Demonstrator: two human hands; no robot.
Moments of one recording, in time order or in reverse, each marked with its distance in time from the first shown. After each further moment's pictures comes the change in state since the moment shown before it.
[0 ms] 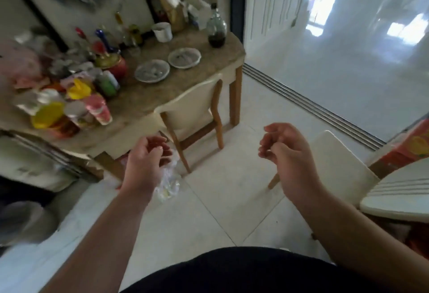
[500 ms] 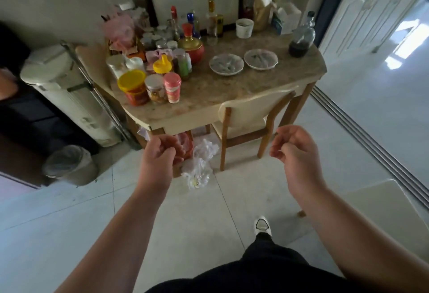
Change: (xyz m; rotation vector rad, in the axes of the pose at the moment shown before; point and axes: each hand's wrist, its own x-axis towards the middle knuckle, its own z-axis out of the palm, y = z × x) left_hand 0.012 -0.030 -0.138 -0.124 0.290 0.014; right_hand 0.044 0.058 0.155 -0.093 -0.234 -0.055
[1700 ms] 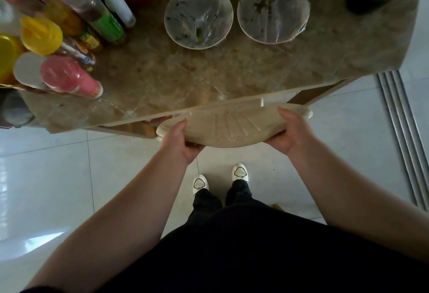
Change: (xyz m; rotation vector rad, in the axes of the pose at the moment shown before) left_hand 0.352 -0.119 0.373 -0.624 0.492 -1.036; right_hand 0.528 0.186 -0.080 0.399 0.111 1.196
